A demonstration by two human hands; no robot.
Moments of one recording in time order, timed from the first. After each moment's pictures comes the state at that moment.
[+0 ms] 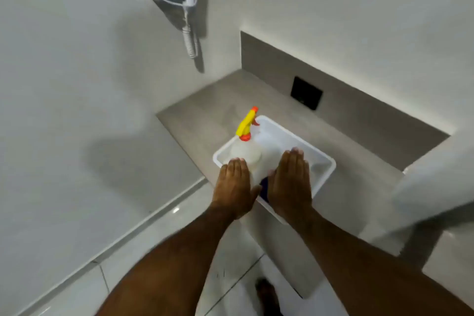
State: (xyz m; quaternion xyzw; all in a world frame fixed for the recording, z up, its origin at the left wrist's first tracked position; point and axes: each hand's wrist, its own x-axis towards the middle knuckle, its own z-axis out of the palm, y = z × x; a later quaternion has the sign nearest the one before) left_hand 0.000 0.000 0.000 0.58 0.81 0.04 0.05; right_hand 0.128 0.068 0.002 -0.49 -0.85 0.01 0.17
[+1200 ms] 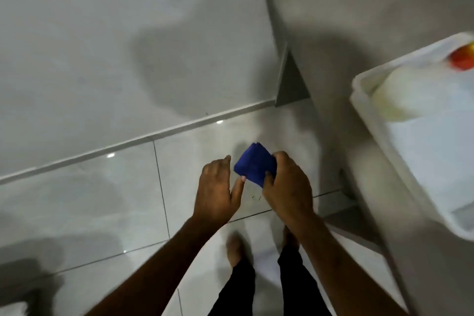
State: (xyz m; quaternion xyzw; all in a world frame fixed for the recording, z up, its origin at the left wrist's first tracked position) left_hand -0.086 -0.245 -0.143 0.30 0.91 0.25 0.11; right_hand -0.013 -0.097 -0.097 -0.36 -0.85 0.37 -0.05
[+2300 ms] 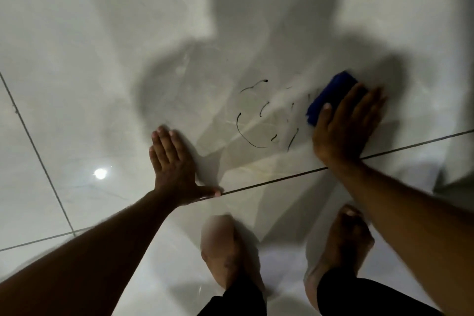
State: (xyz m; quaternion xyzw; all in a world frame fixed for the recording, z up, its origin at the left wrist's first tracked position) left_hand -0.092 -0.375 -0.826 0.19 0.87 0.00 0.45; right_hand 0.024 -0.073 -0.859 -0.50 -0.85 0.12 -0.11
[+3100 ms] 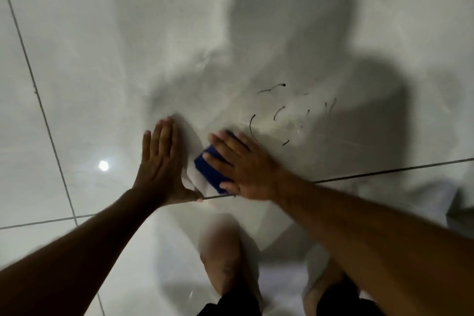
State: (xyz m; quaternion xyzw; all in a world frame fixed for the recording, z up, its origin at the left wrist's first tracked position) left_hand -0.112 -0.410 -0.809 0.27 0.88 -0.07 0.39; right_hand -0.008 -0.210 -0.868 0.22 -0.96 0.13 -0.12
